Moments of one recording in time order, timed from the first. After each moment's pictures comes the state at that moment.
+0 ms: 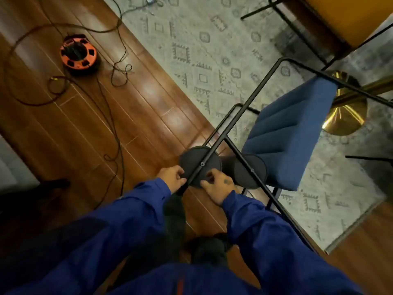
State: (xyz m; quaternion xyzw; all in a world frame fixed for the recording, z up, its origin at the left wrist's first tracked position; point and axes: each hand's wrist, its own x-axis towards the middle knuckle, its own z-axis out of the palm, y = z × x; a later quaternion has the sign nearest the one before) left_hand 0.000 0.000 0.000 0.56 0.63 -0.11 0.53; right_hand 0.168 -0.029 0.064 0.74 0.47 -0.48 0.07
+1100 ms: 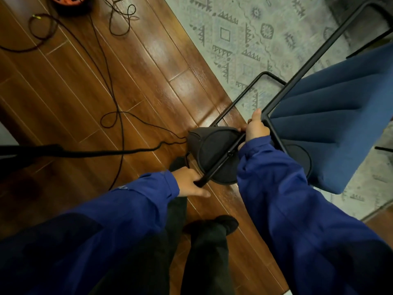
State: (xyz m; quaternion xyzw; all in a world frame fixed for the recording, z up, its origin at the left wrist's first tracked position) left_hand -0.002 -0.025 -0.074 0.59 0.44 -0.21 0.65; right_hand 0.183 0.076 -0.062 0.84 -0.03 -0.43 -0.33
